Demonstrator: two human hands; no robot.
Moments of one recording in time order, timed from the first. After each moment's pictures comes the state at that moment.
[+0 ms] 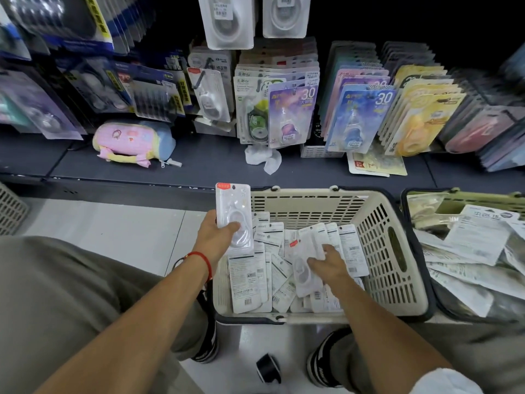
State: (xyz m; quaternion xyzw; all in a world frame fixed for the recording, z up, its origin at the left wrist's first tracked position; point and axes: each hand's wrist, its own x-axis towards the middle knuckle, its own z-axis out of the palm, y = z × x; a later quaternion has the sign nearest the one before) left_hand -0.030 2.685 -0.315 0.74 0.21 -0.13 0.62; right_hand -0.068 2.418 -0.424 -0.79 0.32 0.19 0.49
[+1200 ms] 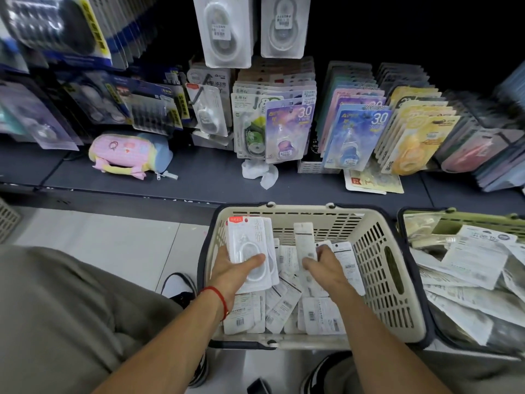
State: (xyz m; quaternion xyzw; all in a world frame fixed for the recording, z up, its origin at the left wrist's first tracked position) left_hand -0.057 2.645 -0.342 0.63 0.25 -0.18 0.71; right_hand -0.046 2.418 -0.375 -0.80 0.28 0.18 0.50
